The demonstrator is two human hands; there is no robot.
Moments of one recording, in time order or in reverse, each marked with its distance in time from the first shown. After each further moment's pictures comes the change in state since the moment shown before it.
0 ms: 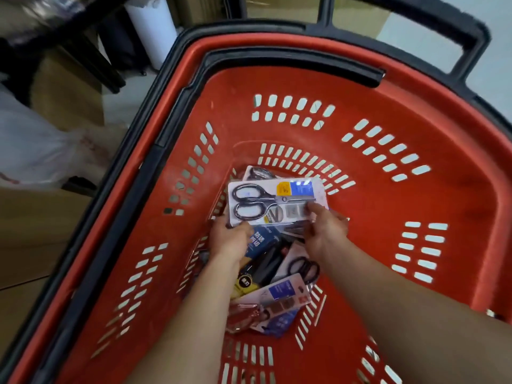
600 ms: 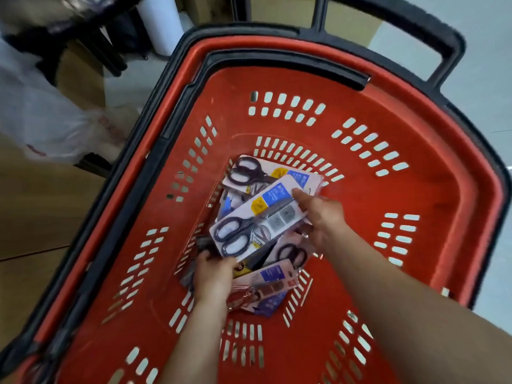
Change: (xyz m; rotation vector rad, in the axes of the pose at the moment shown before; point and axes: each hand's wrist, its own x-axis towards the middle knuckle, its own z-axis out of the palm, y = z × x) left_hand -0.059 -0.050 -0.036 -0.081 0.051 -0.224; right_hand -0.045 -0.026 -0.012 -0.342 -0.208 -0.127
